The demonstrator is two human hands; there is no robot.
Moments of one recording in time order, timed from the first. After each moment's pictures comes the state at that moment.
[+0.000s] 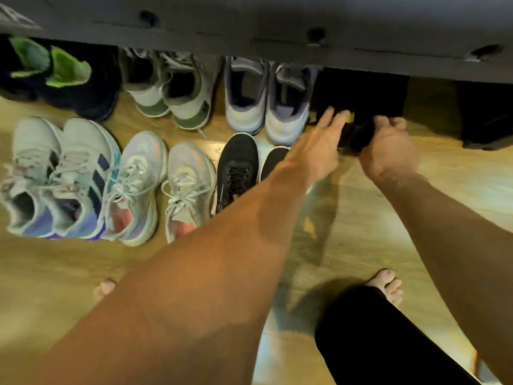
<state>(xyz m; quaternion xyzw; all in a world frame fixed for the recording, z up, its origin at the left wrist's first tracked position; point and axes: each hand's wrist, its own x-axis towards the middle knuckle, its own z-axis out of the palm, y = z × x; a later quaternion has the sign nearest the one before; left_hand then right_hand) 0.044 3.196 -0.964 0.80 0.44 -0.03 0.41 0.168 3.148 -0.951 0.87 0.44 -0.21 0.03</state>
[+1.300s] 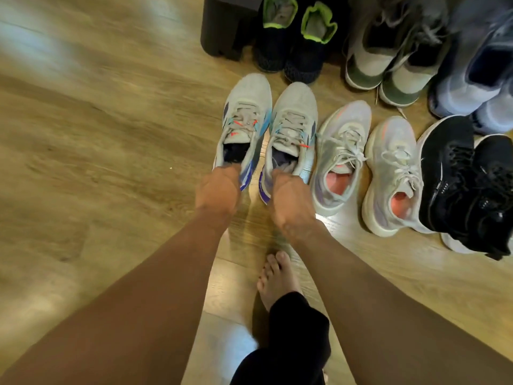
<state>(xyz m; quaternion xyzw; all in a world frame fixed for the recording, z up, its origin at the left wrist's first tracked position) -0.535 3.175 -0.997 0.71 0.66 -0.10 0.24 -0.402 3.146 -0.981 0.74 0.58 -0.34 0.01</state>
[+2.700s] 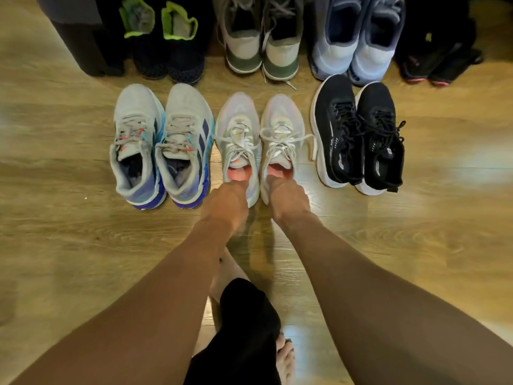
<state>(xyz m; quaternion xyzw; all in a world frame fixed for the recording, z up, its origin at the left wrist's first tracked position) -0.380 3.114 -0.993 0.79 0.50 -0.20 0.29 -0.257 3.071 -0.981 0.80 0.46 -0.38 0.06</state>
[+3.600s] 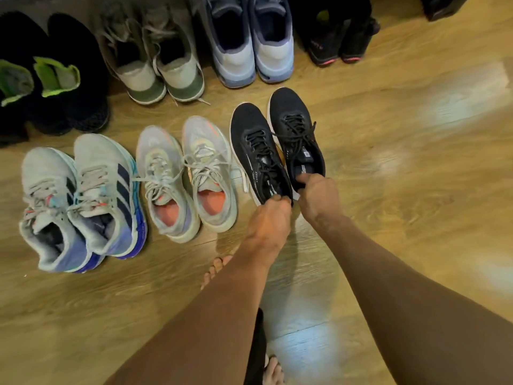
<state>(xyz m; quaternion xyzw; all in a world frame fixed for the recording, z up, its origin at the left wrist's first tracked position) -0.203 3.031 -0.989 0.85 0.34 -0.17 0.35 -0.101 2.993 -0.987 0.90 0.23 -0.35 -0.12</state>
